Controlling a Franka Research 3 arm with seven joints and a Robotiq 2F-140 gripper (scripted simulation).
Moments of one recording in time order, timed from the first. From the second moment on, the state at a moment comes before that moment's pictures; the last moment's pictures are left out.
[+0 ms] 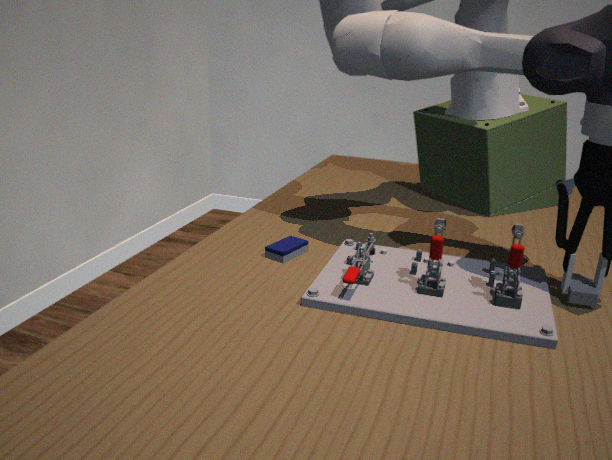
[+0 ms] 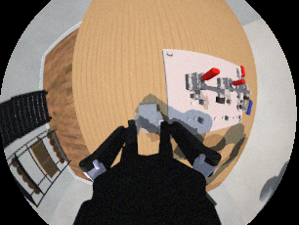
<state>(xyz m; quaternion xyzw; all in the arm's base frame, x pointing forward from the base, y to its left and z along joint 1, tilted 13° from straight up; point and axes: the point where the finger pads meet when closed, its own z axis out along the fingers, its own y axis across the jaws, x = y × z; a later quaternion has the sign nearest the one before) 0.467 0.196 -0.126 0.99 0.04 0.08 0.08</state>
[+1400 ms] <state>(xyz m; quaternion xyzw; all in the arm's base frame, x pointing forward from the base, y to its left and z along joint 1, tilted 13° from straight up) 0.468 0.197 -0.132 0.99 0.04 0.08 0.08</state>
